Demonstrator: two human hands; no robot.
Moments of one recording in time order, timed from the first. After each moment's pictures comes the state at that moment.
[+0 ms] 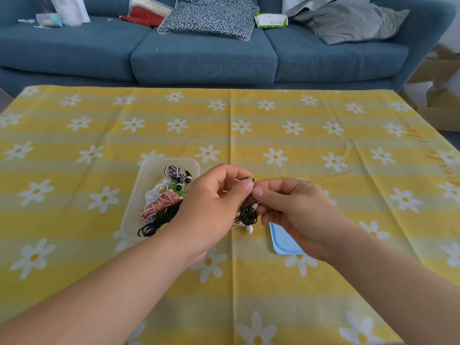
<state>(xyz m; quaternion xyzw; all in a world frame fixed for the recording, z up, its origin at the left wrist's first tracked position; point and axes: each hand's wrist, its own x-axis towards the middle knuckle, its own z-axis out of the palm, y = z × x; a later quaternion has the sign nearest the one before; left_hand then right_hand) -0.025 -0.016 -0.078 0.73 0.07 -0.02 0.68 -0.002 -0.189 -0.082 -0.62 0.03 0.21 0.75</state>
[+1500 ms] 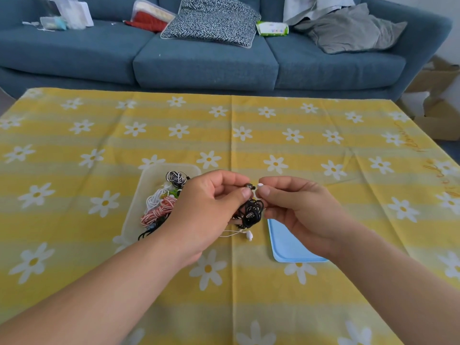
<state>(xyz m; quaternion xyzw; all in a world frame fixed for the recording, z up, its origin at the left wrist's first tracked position) -0.022 -0.009 -0.065 0.69 0.08 -0.04 0.72 0.009 -0.189 -0.063 -0.58 0.06 0.22 0.78</state>
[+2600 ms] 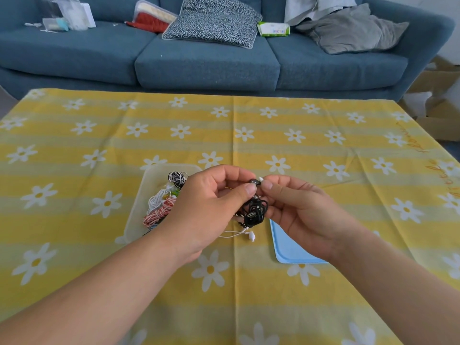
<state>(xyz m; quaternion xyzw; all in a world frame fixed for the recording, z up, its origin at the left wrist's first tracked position) -0.021 -0.005 -0.060 0.67 0.02 -0.03 0.74 0.011 -0.185 -0.070 -0.53 0.01 0.25 0.81</state>
